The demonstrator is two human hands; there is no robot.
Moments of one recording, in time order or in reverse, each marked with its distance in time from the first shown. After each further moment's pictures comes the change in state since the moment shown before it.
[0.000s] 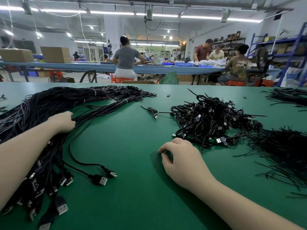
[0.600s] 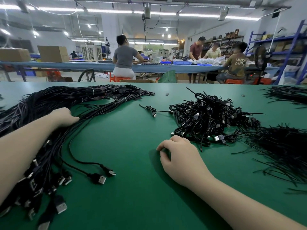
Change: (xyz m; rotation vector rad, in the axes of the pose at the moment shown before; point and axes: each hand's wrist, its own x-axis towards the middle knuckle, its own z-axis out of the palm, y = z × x) left_hand -0.003 0.014 -0.012 -0.132 -0.006 -0.003; right_hand 0.000 -0.002 0.000 -0.012 -0.011 0.005
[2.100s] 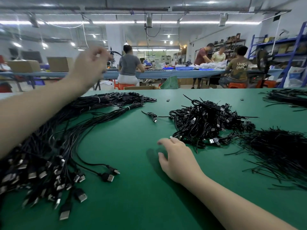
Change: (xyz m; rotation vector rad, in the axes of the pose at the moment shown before) left_hand -0.112 0.121 -0.122 -0.746 0.424 0.664; right_hand 0.001 0.000 0.000 -0.009 0.017 -0.022
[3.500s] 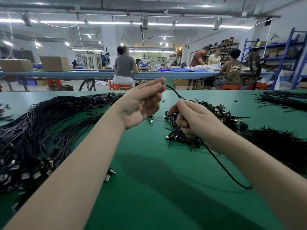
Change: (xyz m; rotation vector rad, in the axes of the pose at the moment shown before) left_hand -0.074 0.048 0.090 -1.196 -0.569 -0.519; right_hand 0.022 -0.010 -0.115 0.870 -0.083 0.121
